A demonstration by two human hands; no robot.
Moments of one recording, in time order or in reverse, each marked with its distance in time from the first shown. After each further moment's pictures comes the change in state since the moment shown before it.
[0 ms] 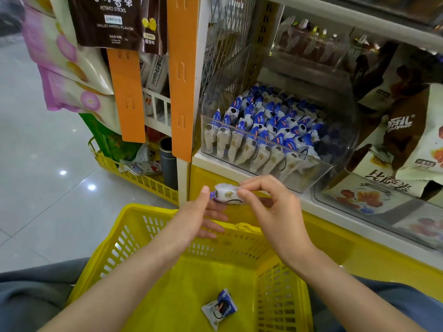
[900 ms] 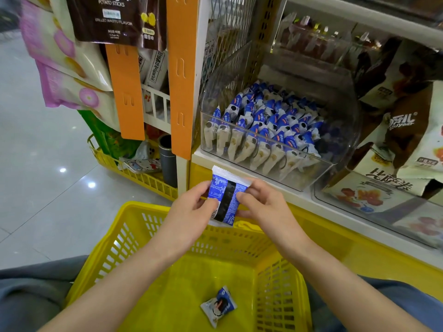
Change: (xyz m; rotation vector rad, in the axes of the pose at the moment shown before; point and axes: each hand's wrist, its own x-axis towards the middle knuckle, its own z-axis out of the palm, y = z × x) left_hand -0.003 -0.004 -0.002 0.173 0.081 0.416; right_hand 0.006 -0.002 0.010 0.550 -0.222 0.481
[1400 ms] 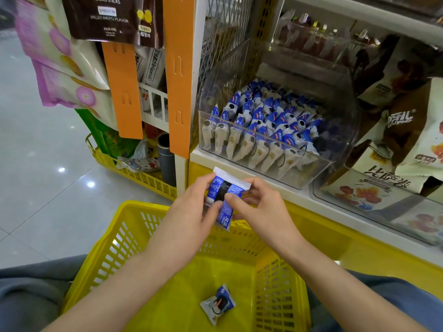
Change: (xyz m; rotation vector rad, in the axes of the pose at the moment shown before) left_hand -0.006 -0.017 0.000 0.497 0.121 0.257; right_hand 0.001 0.007 0.000 -0.285 0.113 -0.066
